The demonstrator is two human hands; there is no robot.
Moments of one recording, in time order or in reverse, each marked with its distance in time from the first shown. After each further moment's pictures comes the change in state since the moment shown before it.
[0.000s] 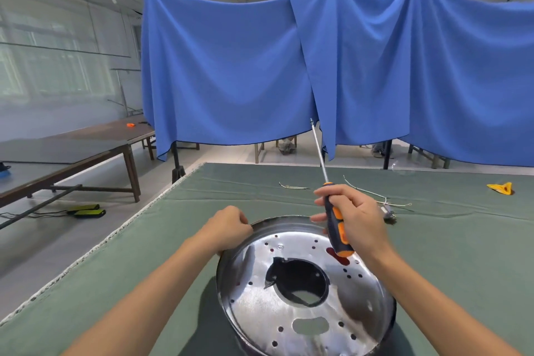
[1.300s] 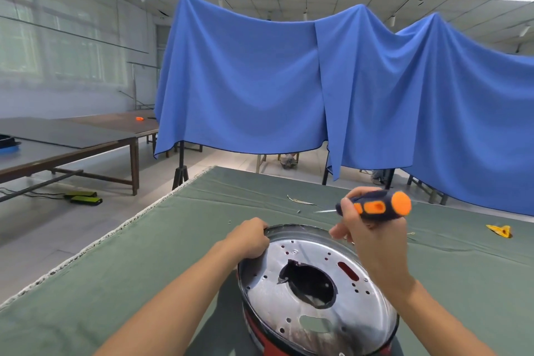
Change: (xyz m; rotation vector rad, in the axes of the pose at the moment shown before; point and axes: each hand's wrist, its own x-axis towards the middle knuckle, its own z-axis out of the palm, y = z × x) left_hand -0.001 0.000 0.016 0.015 -0.025 0.041; right_hand -0.017 -0.024 0.017 -0.091 0.138 -0.436
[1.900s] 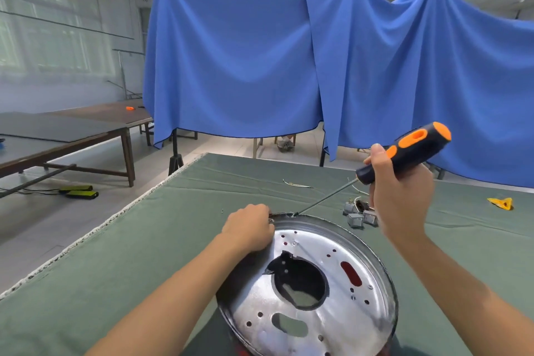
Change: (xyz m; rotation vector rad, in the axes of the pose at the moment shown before) left_hand 0.008 0.013 0.012 0.261 0.147 0.091; right_hand 0.044 0.011 -0.010 -0.003 0.330 0.107
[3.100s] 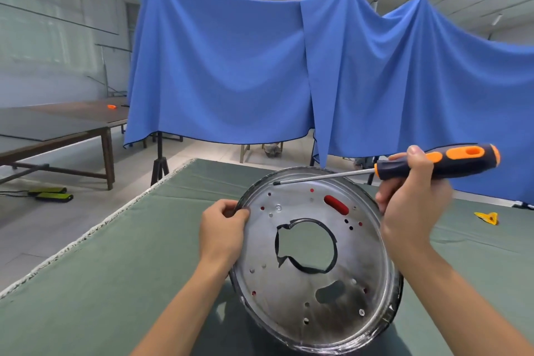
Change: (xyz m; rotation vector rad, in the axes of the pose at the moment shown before) left_hand -0.015 -0.018 -0.016 -1.156 0.503 -0.298; right_hand 0.005 -0.021 0.022 0.247 0.175 0.090
